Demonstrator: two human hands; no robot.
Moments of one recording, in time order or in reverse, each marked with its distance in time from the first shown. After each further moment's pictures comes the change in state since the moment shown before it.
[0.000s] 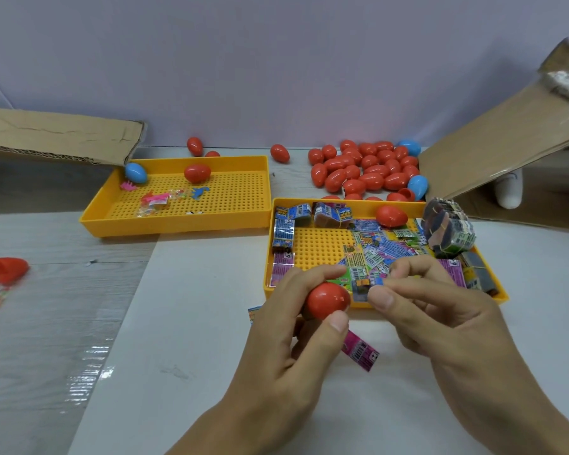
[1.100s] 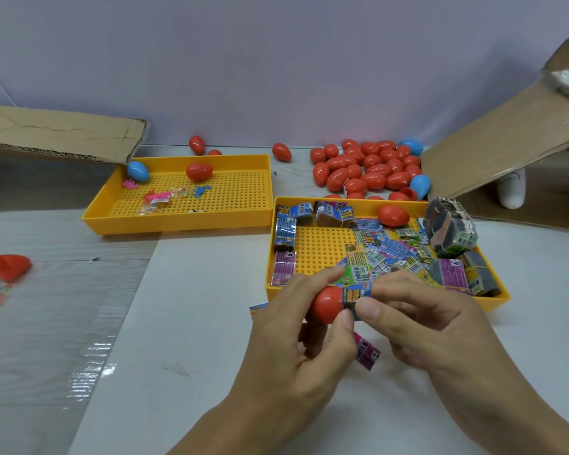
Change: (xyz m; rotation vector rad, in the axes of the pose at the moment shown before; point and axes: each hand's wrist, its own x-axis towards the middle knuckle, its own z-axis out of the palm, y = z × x) left_hand 0.002 -0.006 0.006 0.116 0.095 0.102; right_hand 0.002 0.010 -0.002 -0.010 -0.129 0.016
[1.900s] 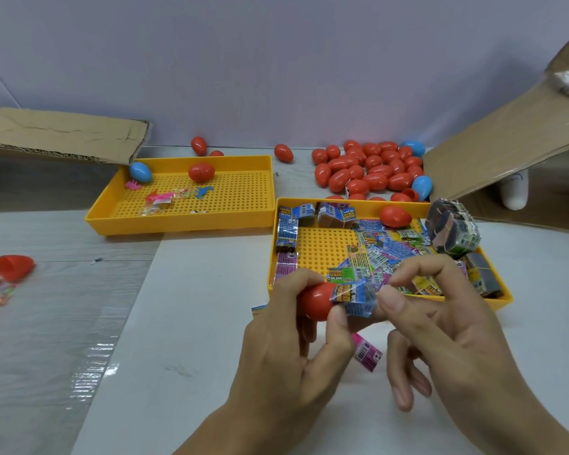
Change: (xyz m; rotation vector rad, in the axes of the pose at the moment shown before) left_hand -0.002 -0.003 0.004 0.239 0.199 0.239; right_hand -0.007 -0.012 0.007 0.079 -0.002 -0.048
